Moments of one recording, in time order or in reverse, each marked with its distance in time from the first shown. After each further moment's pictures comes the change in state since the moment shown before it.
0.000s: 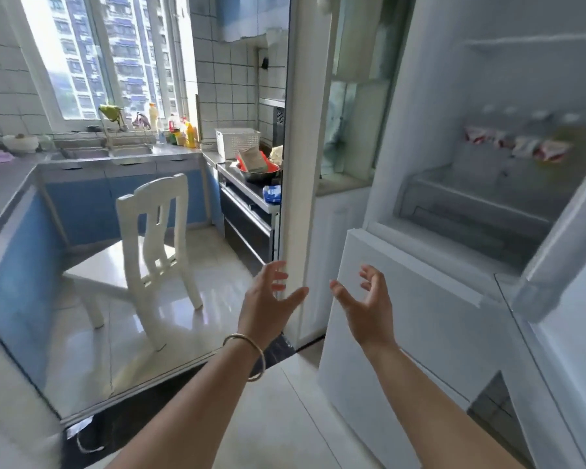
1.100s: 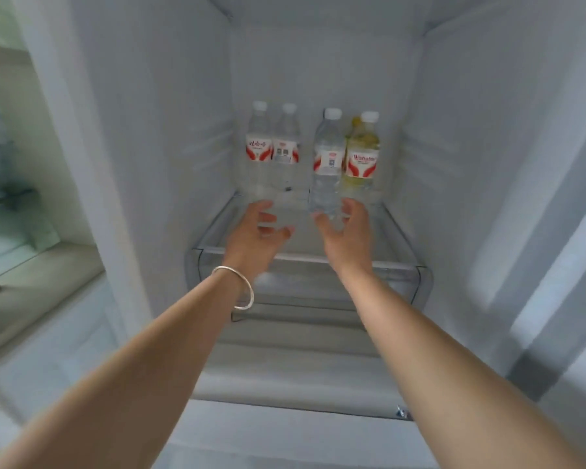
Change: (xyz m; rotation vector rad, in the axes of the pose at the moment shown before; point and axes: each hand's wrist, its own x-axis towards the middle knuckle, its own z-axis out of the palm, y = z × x) left_hand 0.437 0.136 0.462 -0.428 -0.676 0.255; right_hand 0.487 0.127 -0.191 -0.273 0.800 0.096
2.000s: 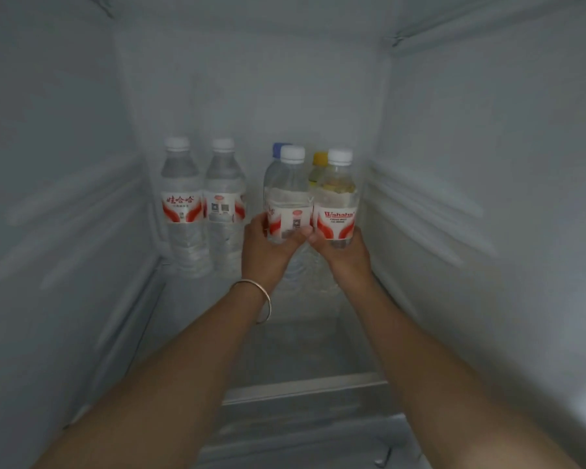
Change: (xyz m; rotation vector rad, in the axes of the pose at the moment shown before) left_hand 0.174 -0.010 0.127 -0.225 -0.106 0.074; right_hand 0.170 0.069 0.013 0.219 -0.010 0.067
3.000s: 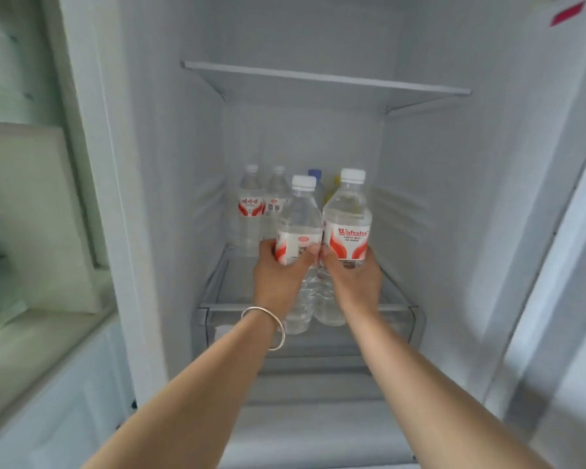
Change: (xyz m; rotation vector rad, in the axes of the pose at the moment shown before) left_hand -0.183 0.094 -0.091 -0.048 0.139 -0.066; right_hand -0.194 -0.099 0.007 0.052 0.213 -0.038
